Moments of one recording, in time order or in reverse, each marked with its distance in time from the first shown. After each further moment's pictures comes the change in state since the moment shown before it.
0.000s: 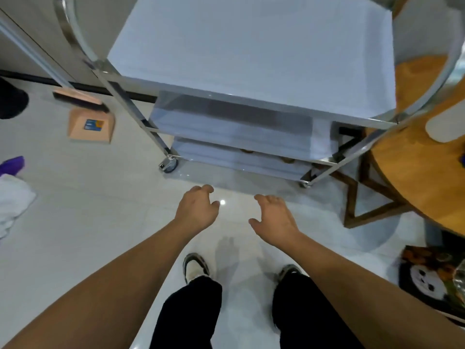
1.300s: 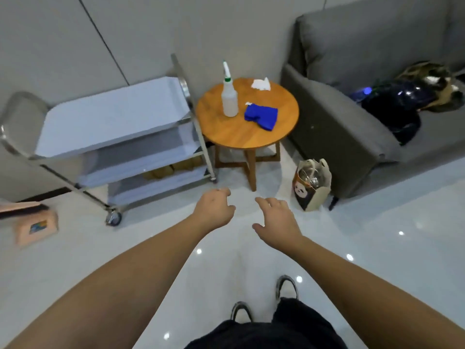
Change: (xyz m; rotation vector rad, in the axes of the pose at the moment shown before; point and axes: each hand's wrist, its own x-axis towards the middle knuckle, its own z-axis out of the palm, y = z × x) left_hand -0.444 0.209 0.128 0.424 -0.062 0.641; right_hand -0.528 0.152 0.021 0.209 0.481 0.324
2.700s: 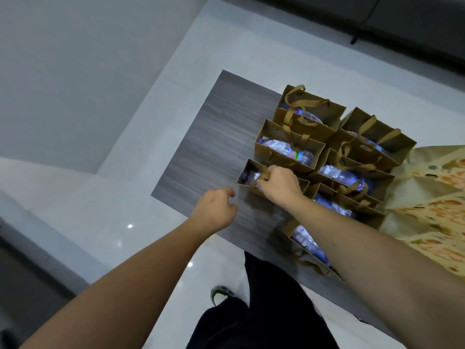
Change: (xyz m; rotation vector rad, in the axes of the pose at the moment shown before) left_hand -0.383 0.562 0.508 1.177 -0.918 1.688; right_hand -0.636 0.396 0.136 1.179 0.937 2.083
